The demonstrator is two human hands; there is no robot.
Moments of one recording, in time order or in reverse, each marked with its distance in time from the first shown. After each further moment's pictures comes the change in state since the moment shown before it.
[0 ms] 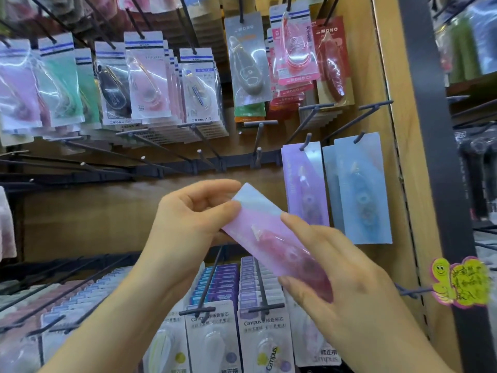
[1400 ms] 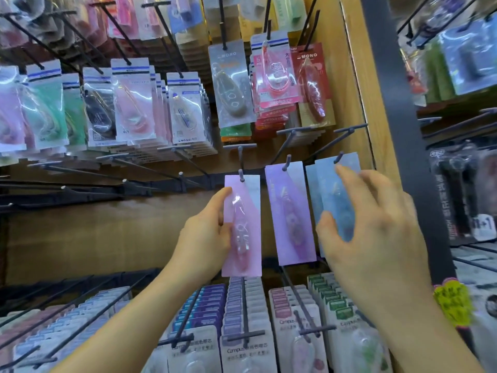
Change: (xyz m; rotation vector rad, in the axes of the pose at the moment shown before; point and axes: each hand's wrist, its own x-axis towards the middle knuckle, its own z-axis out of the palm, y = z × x) left_hand 0.054 -0.045 0.017 0.833 -0.055 0.136; right_hand 0.051 0.029 -0.027 -0.195 0.346 0.275
